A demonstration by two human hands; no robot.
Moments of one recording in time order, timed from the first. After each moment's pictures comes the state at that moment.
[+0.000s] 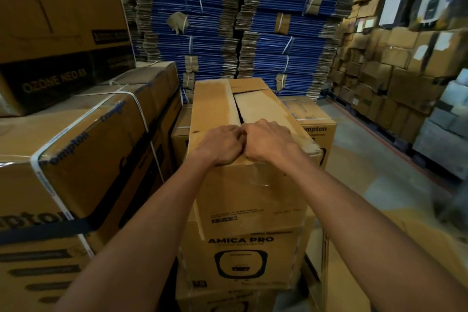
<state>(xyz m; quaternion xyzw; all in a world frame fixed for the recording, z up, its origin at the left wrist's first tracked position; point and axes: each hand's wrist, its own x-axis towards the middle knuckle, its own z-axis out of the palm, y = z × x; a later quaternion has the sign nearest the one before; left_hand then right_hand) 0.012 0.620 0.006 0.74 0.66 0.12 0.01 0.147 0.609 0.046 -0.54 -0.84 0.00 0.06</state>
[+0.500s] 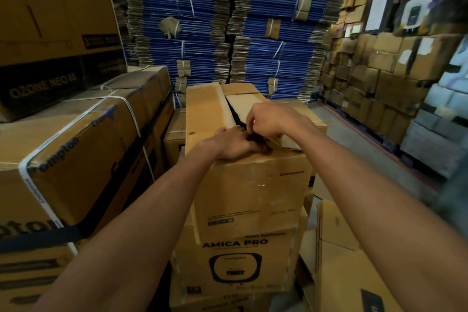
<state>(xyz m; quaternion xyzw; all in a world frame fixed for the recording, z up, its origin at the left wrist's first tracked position) 0.042 0.630 0.030 0.78 0.61 0.05 0.11 0.174 0.627 0.098 -0.50 -0.87 -0.02 0.04</state>
